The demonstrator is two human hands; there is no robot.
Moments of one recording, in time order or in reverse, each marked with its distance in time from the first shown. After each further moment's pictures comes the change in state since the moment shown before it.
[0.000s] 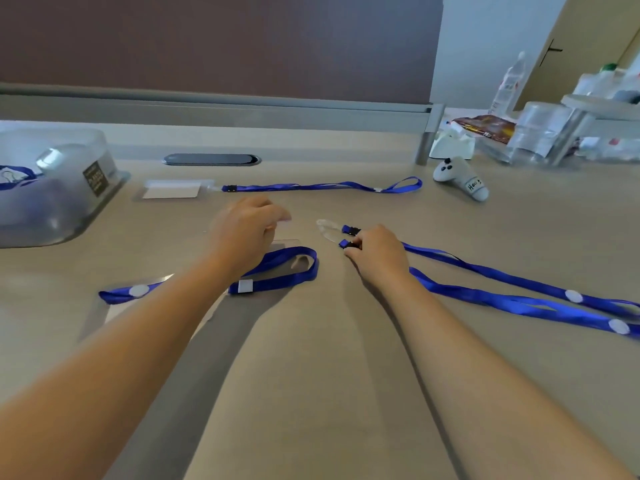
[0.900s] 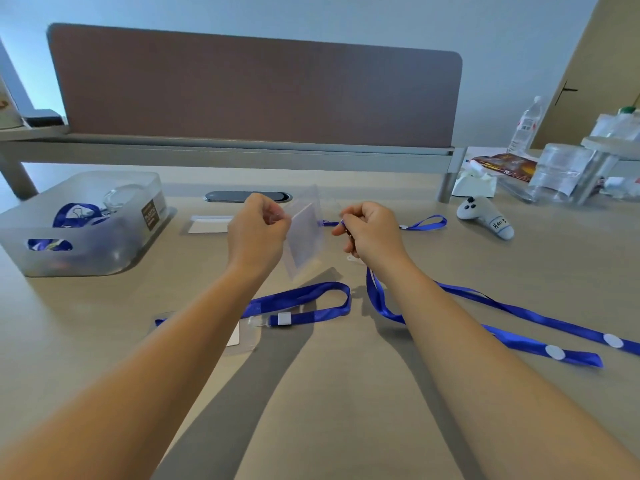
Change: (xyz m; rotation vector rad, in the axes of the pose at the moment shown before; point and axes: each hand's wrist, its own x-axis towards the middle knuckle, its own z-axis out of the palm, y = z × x) left_hand 0.016 0.007 -0.043 -0.529 0.282 -0.603; right_hand -0.008 -0.082 -0.053 0.855 0.070 -0.126
